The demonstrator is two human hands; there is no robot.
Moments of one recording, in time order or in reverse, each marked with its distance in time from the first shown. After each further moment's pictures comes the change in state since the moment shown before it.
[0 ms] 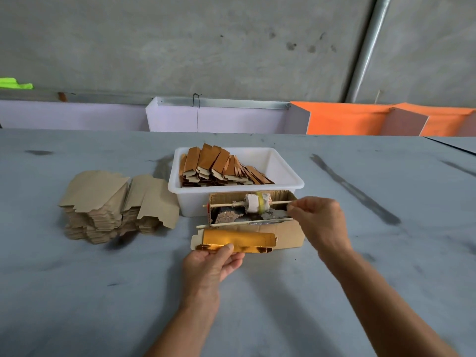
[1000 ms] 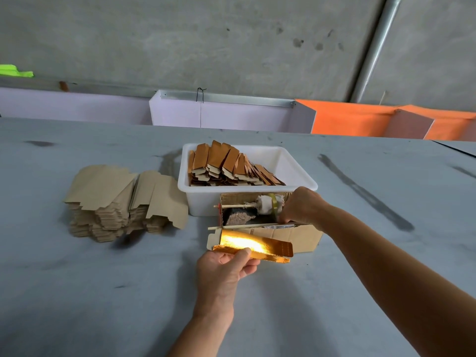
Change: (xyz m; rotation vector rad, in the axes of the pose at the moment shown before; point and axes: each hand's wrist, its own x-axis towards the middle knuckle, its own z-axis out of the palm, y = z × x) left_hand 0.002 -0.003 -0.004 0.113 -0.055 0.077; right_hand 0.070 -0.008 0.050 -0.682 -0.425 0.048
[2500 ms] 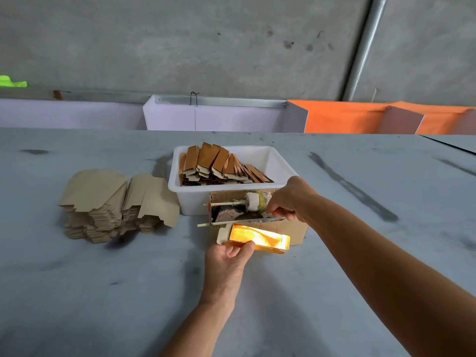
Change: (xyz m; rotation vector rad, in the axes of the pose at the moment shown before) left_hand -0.005 -0.010 0.022 0.124 -0.087 0.115; right_hand -0.043 -0.017 -0.030 0.553 -0.073 0.192
